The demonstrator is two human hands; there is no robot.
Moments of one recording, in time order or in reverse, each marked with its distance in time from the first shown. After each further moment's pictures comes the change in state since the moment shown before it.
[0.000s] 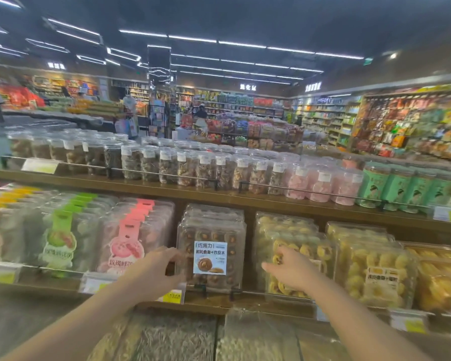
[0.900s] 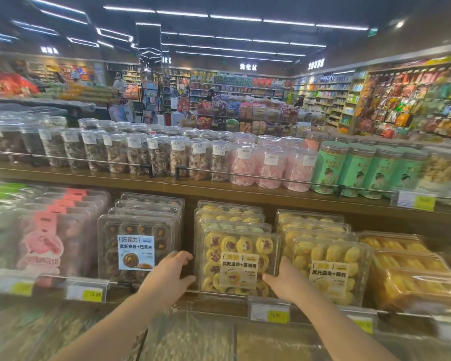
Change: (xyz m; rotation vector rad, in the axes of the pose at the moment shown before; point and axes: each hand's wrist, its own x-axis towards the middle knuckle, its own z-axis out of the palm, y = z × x) left_hand 0.095 0.186 0.144 -0.152 0.010 -0.081; right_hand 0.054 0.195 -0.038 0.123 -0.081 0.172
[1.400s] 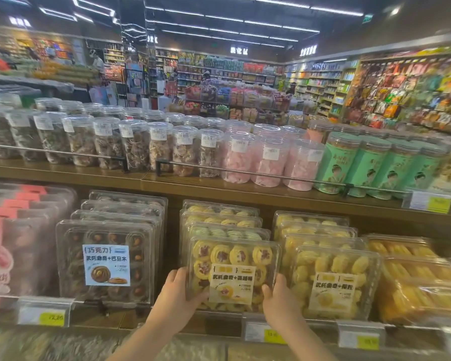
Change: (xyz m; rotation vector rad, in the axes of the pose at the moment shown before) left_hand 0.050 0.002 0.081 -0.351 -0.022 -0.096; right_hand 0.048 0.018 0.052 0.142 0.118 0.100
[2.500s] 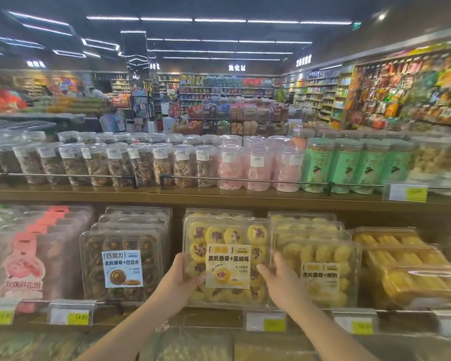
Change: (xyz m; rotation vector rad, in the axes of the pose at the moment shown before) left_hand -0.036 0.038 -0.047 -0.268 -0.063 0.062; right_hand -0.051 -0.019 -0.062 0.179 -0.033 -0.239
